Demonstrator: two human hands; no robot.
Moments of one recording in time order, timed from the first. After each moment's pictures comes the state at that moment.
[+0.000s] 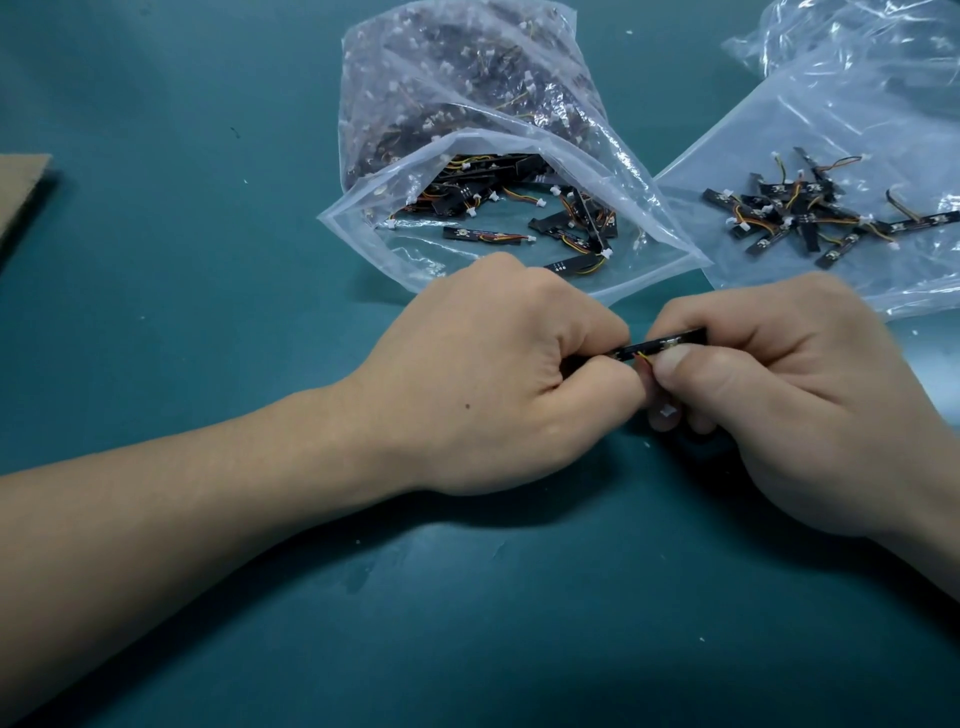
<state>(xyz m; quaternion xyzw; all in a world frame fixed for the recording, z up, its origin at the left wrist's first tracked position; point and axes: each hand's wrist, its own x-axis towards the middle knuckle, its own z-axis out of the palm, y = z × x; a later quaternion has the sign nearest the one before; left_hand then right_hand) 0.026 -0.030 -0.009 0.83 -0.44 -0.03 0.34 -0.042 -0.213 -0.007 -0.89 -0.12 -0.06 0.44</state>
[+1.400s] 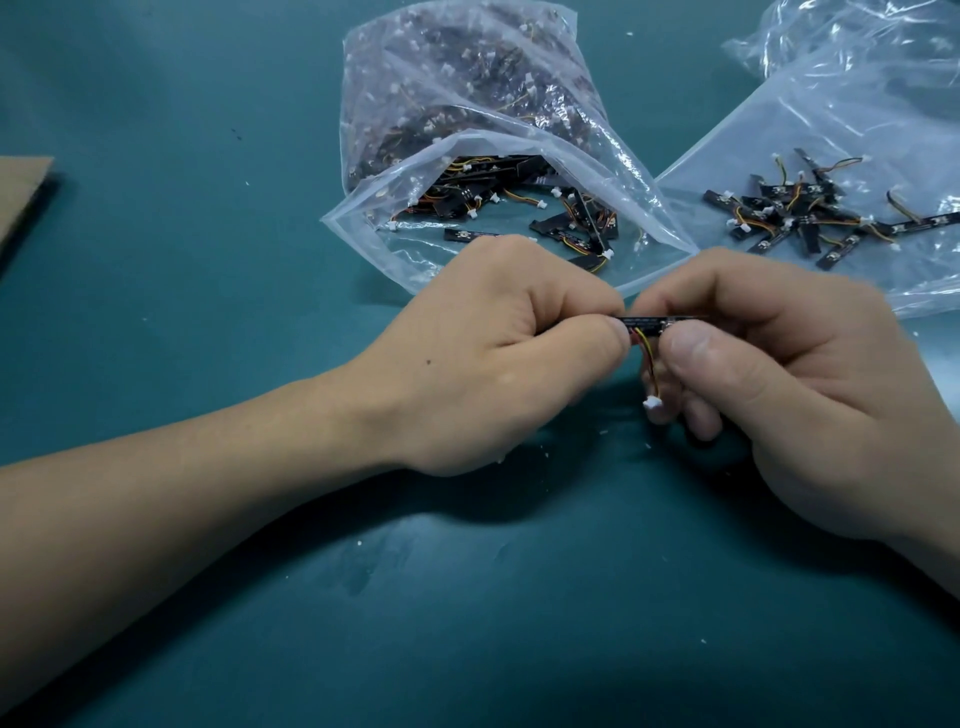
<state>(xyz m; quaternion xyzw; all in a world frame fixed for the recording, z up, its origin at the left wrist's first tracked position) 0.031 -0.026 -0.003 0.77 -0.40 -0.13 0.48 -0.044 -0.219 -0.017 -0.84 -0.14 -0.08 0.52</state>
